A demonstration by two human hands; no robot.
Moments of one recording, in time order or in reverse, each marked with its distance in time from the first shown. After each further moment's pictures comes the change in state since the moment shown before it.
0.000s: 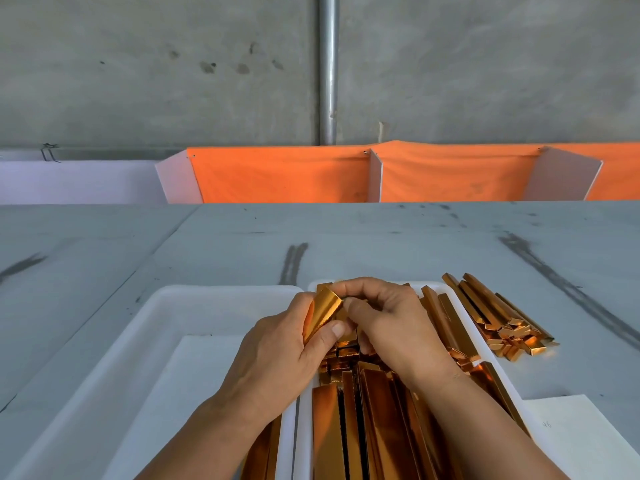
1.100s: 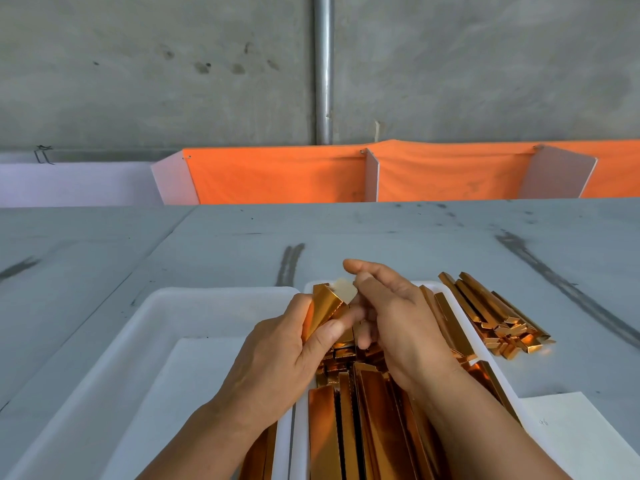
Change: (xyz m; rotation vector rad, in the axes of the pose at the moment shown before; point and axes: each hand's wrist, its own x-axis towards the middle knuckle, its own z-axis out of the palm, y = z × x) left_hand -0.001 0.003 0.001 -0.126 0.020 0.032; right_hand 0.005 0.004 -0.001 0.357 0.085 0.100
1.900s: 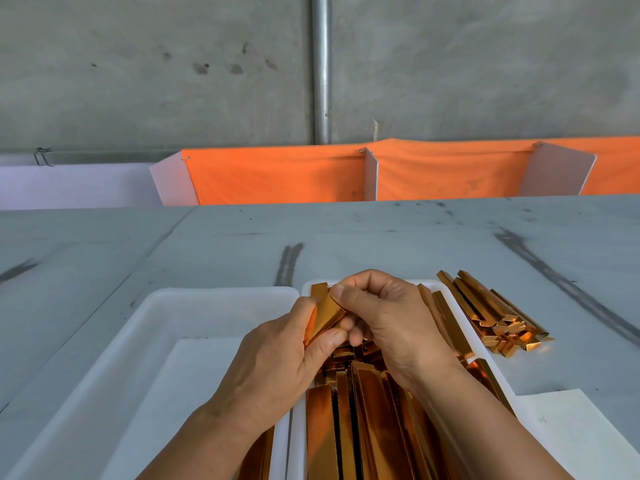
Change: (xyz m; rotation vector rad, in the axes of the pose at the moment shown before) left_hand -0.001 -0.006 0.002 0.137 -0.014 0.113; right_hand 0.002 0.000 -0.002 0.011 -0.086 -0.004
